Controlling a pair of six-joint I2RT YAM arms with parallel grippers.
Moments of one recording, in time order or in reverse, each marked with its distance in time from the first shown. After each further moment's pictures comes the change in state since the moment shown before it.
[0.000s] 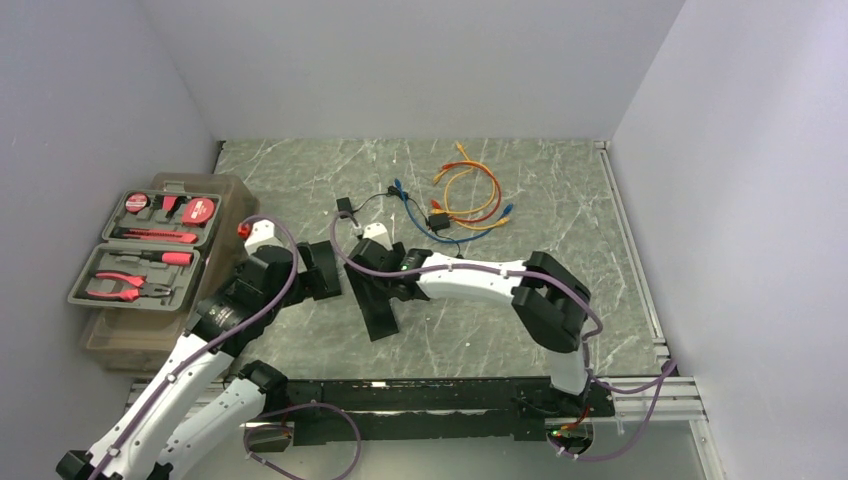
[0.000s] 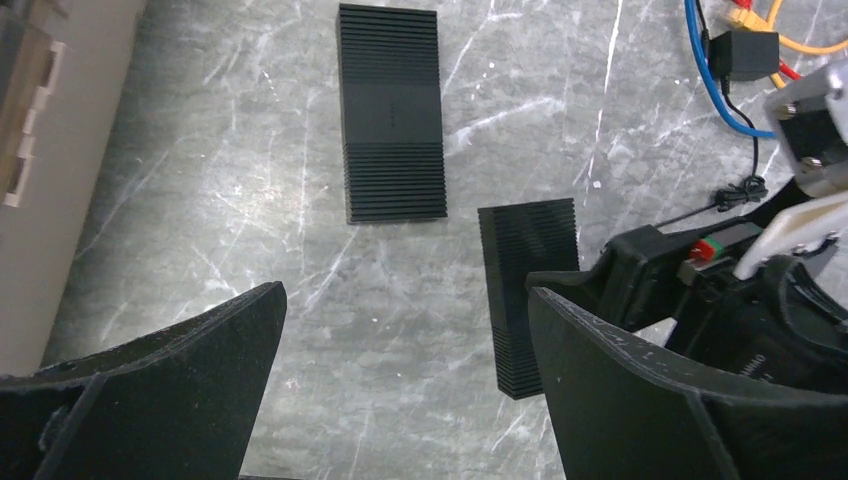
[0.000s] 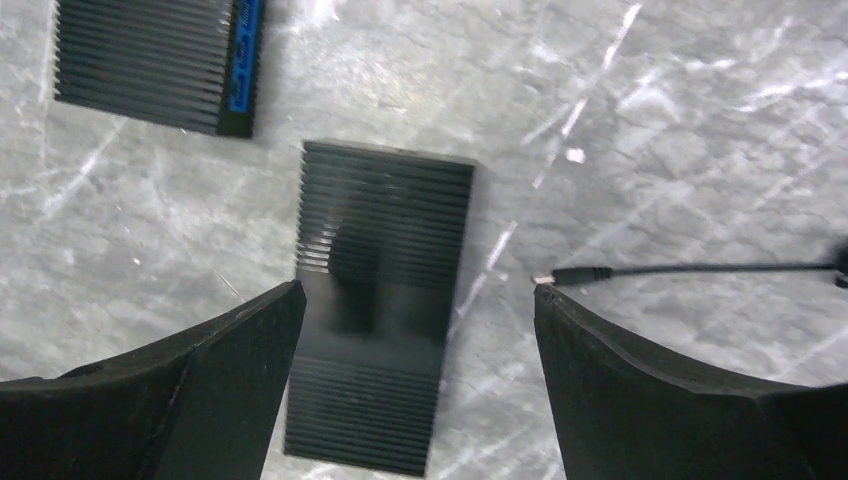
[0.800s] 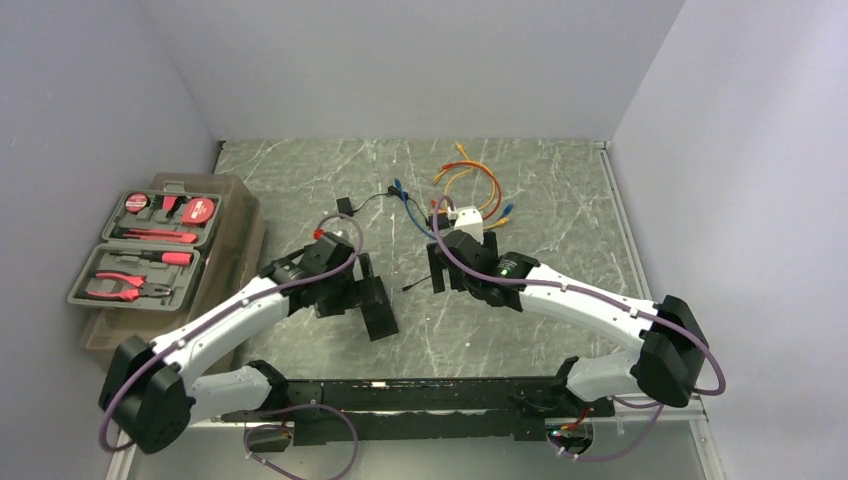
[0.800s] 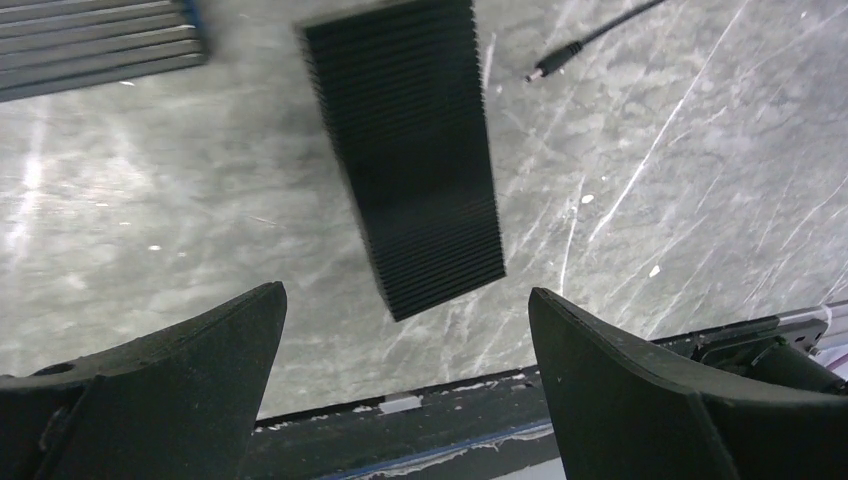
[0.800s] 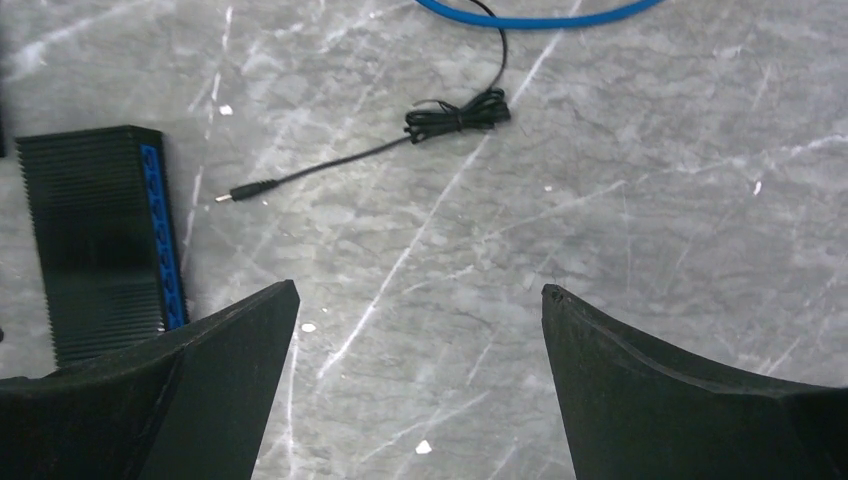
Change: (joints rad) left arm -0.095 0.395 -0.044 0.170 0.390 -0.148; right arm -0.170 -0.621 -0.442 -0.084 0.177 -0.024
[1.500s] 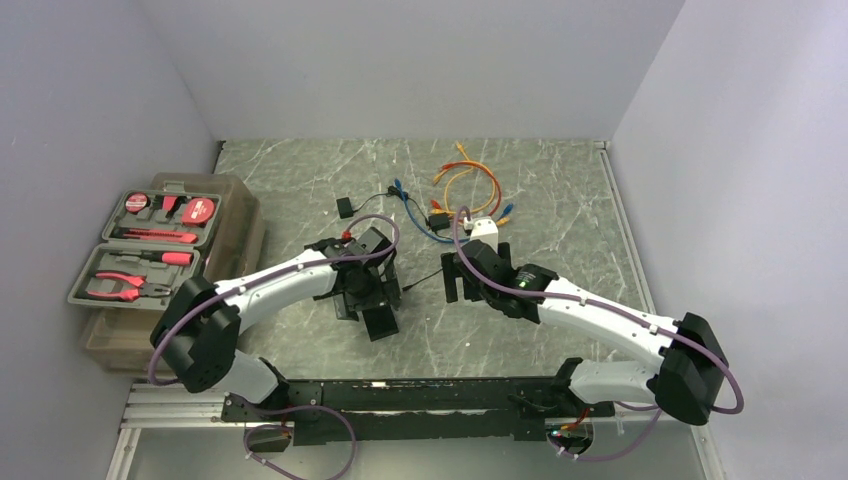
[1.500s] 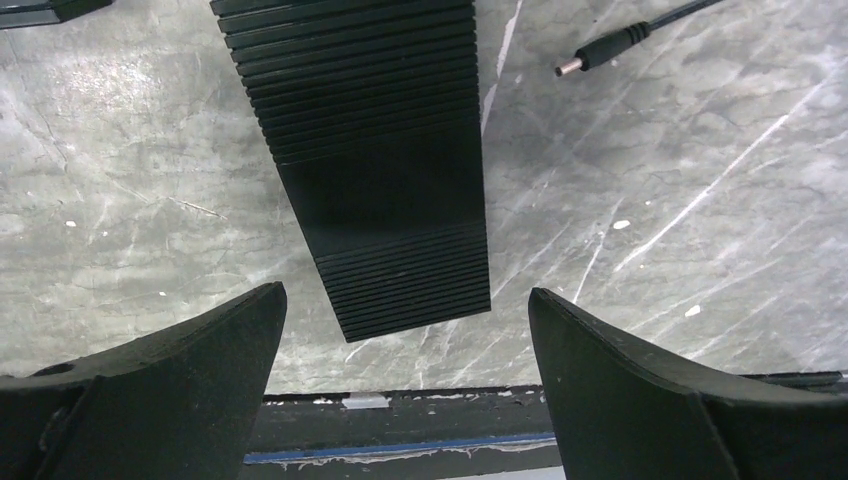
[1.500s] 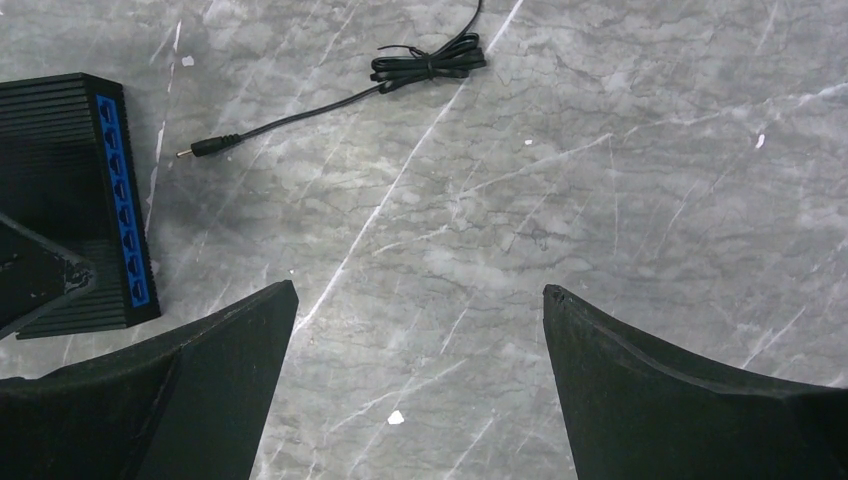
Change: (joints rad) left arm -0.154 0.381 0.217 -0.104 -0.053 -0.148; right arm -0.035 -0.138 -0.151 0.012 -0.049 0.001
